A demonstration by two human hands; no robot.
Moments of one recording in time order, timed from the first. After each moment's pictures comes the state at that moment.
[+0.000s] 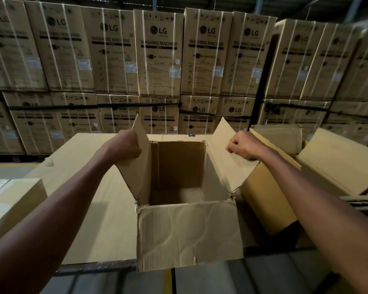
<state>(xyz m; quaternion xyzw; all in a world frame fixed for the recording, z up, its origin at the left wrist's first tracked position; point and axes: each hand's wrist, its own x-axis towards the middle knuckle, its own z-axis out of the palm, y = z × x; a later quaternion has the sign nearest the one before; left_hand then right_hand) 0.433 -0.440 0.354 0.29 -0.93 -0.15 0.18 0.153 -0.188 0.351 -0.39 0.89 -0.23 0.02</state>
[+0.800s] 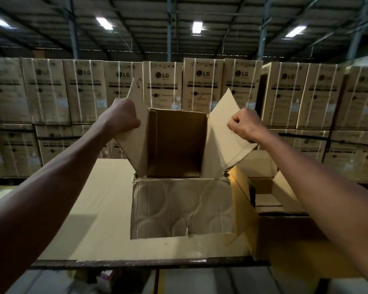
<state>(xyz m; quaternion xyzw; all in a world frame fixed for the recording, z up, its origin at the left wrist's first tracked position) 0.437 -0.193 0.520 0.30 -0.88 -0.05 0.35 0.160 0.028 0.503 -0.43 0.82 -0.33 -0.17</state>
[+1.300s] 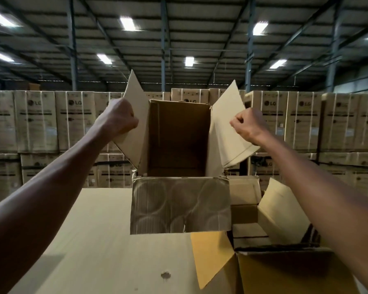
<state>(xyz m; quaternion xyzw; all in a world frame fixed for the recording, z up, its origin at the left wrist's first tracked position) 0.336 -0.123 0.590 0.28 -0.85 0.01 0.45 0.060 0.117 0.568 -0.44 0.77 -0.38 -0.27</state>
